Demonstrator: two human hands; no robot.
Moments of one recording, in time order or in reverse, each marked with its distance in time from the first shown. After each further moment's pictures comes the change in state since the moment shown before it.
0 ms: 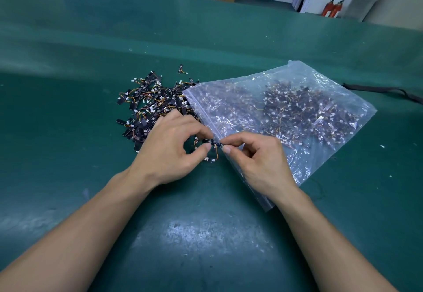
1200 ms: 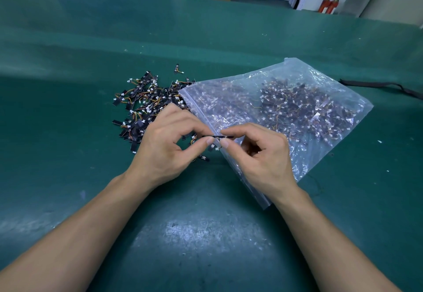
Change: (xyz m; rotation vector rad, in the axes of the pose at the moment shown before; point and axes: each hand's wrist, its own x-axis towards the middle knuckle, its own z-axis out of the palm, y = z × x) left_hand 0.002 0.002 0.005 -0.119 0.250 0.264; right_hand -0.003 -0.004 -0.002 0.006 0.176 -0.289
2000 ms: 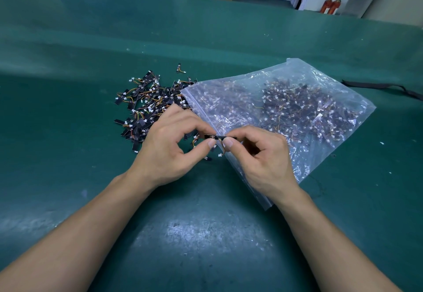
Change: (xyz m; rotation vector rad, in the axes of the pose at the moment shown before) left_hand 0.000 0.001 -0.002 -0.027 -0.036 -0.033; right_hand 0.001 -0.001 0.001 0.004 -0.058 0.053
